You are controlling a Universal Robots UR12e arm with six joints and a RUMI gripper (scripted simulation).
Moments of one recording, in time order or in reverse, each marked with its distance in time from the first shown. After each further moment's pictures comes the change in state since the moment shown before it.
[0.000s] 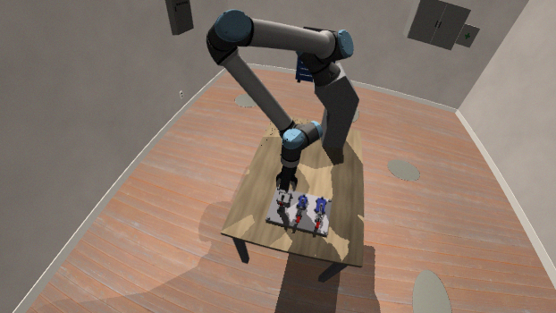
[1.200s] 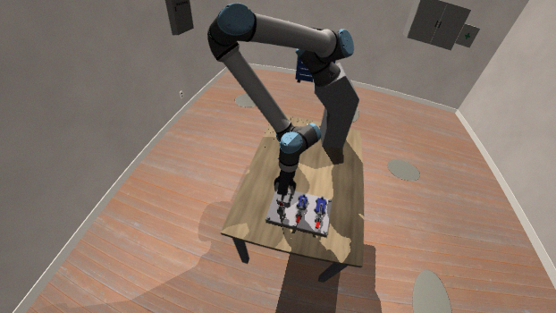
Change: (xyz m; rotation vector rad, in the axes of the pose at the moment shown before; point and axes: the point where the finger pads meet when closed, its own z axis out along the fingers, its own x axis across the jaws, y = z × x) arm 0.001 -0.035 -0.009 -0.003 0.000 0.001
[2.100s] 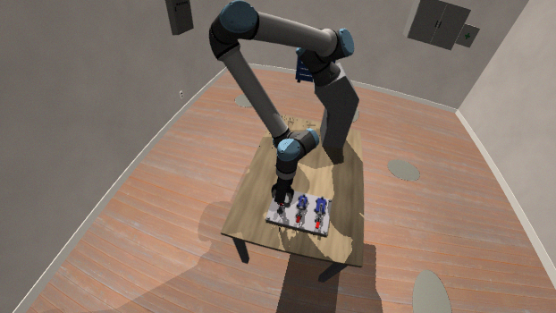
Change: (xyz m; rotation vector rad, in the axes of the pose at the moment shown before) arm 0.001 -0.046 -0.001 0.003 0.001 0.000
